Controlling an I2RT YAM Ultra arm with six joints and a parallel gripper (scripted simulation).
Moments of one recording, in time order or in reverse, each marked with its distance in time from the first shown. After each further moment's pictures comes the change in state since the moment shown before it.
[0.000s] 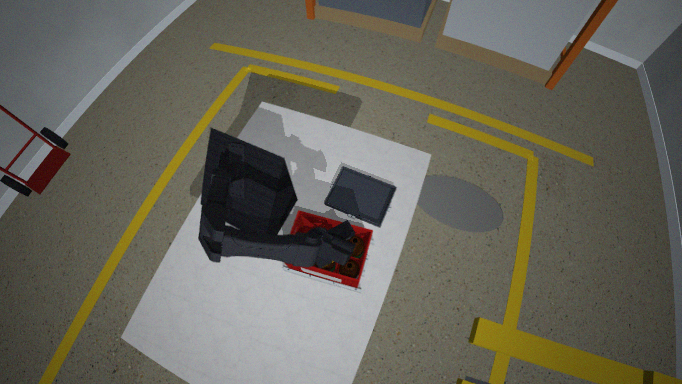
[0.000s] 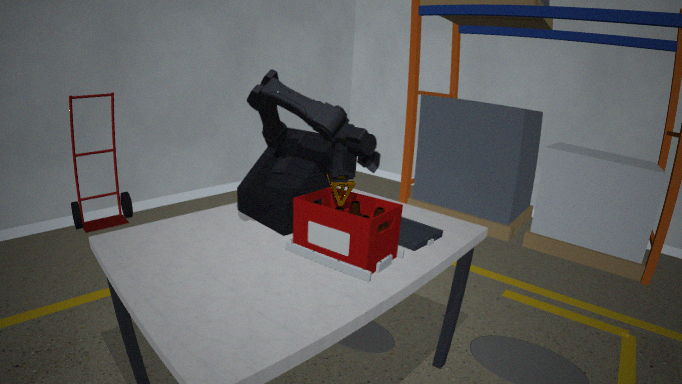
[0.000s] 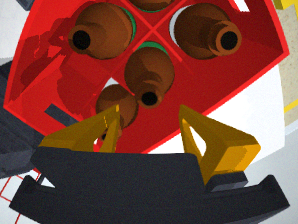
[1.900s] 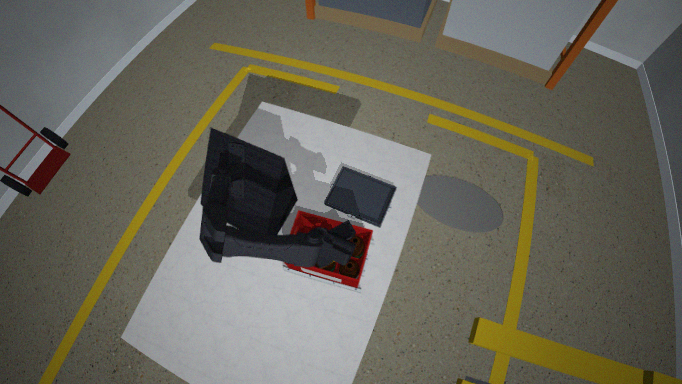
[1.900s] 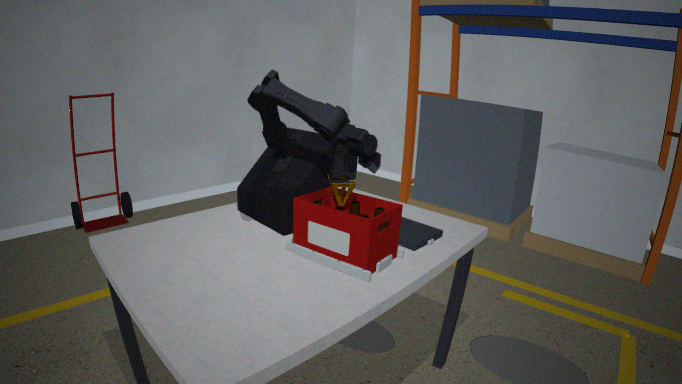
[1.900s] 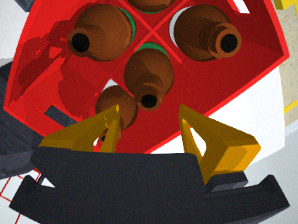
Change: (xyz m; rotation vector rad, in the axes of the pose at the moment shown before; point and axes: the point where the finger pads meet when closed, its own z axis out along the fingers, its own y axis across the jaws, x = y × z) arm -0.002 -0.001 0.001 -0.002 0.001 0.001
